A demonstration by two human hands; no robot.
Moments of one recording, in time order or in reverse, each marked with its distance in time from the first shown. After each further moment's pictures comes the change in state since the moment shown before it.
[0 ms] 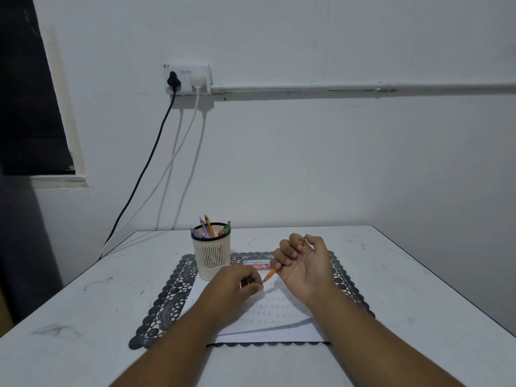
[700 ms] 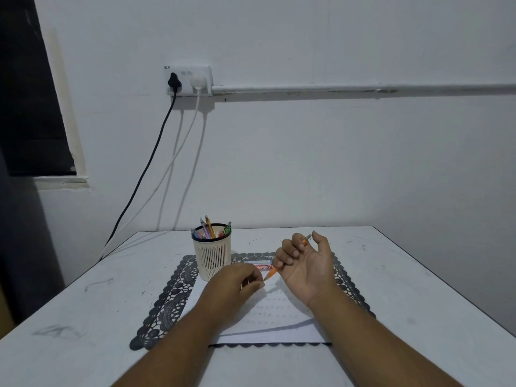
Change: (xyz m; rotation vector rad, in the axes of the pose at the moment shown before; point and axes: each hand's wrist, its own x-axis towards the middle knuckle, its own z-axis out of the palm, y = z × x) left_hand 0.000 -0.004 -0.001 0.170 0.060 0.163; right_hand -0.002 -0.002 0.002 0.062 0.009 0.001
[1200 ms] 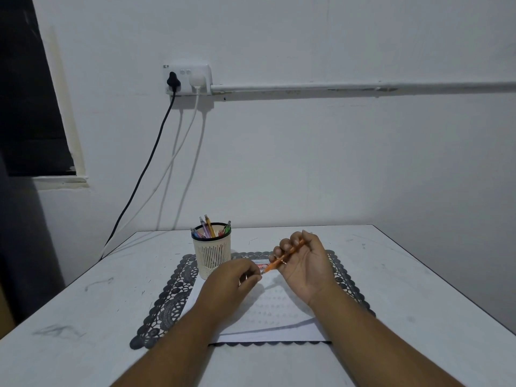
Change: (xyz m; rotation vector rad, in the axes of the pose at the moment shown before) left_hand 0.003 -0.005 -0.002 0.026 0.056 0.021; right_hand 0.001 0.001 0.000 -0.123 0.004 -0.040
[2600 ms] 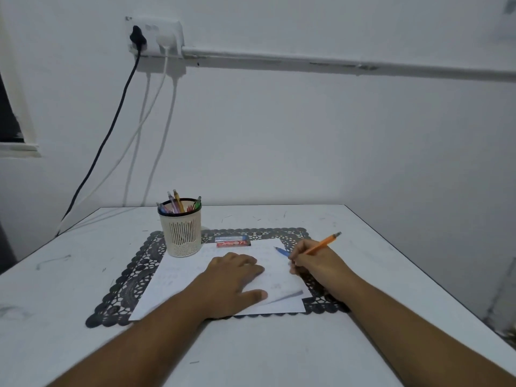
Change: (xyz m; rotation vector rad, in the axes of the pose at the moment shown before) left_hand -0.006 0.040 0.028 0.355 -0.543 0.047; right_hand -0.044 -0.063 -0.083 -1.167 0.141 0.105
